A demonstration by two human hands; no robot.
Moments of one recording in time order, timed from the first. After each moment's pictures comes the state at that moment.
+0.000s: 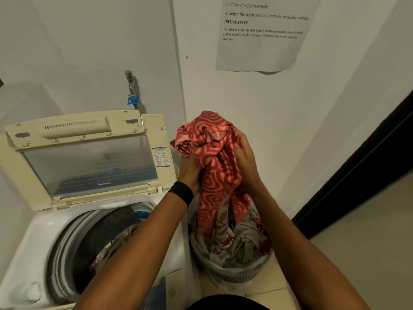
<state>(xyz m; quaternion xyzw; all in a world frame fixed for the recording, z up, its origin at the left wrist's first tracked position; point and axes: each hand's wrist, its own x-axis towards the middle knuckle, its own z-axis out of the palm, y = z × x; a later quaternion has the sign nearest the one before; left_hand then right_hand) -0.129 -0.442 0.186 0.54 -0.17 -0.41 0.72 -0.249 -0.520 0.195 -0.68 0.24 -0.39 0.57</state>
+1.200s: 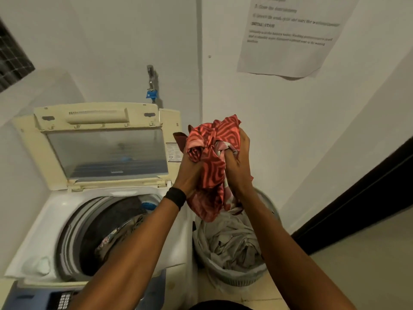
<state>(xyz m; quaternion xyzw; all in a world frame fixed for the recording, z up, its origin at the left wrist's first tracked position) -0.102 -0.415 0.163 0.68 -0.21 -0.33 0.62 -0.207 -0.493 0.194 -0.67 0.23 -0.44 0.56</state>
